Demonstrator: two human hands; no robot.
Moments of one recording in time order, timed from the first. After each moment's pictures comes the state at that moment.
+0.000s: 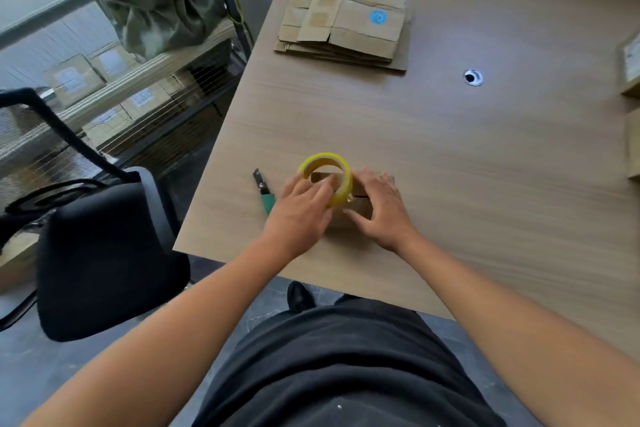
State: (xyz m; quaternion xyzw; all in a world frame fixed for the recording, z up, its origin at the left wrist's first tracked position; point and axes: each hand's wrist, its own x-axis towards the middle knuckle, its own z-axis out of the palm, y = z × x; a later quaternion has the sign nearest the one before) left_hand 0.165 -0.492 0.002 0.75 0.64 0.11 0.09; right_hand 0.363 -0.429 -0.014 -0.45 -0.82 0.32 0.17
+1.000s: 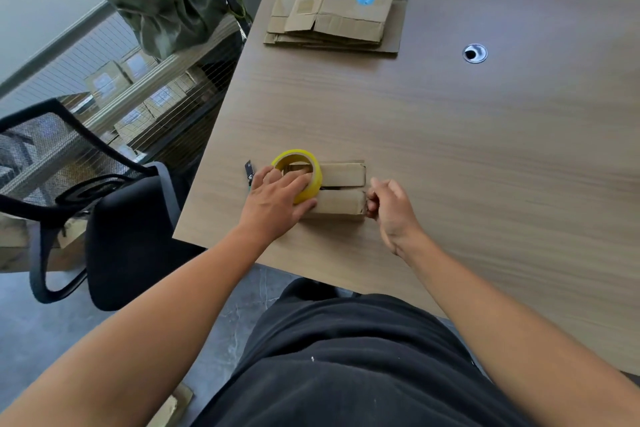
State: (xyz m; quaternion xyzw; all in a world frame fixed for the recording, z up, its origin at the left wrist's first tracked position) left_hand 0.190 -0.481 0.004 0.72 0.68 0.07 0.05; right_hand 0.414 -0.422 -0.008 -0.55 -0.31 0.71 0.32
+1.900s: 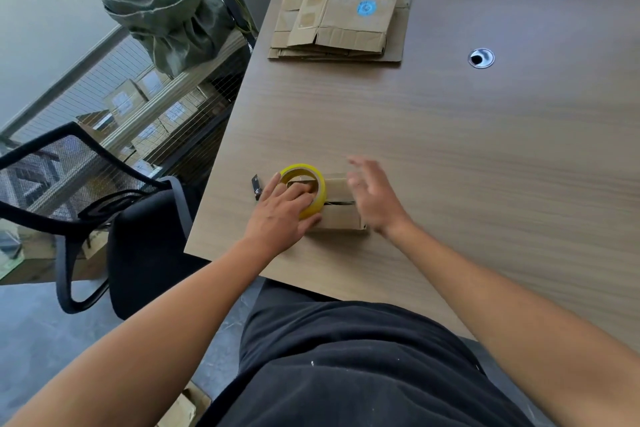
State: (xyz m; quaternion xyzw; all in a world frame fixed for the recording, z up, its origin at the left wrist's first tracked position) left_hand 0.192 -0.470 0.012 0.75 0.66 0.04 0.03; right_hand 0.392 -0.378 -0.020 -0.48 -0.68 0.50 0.25
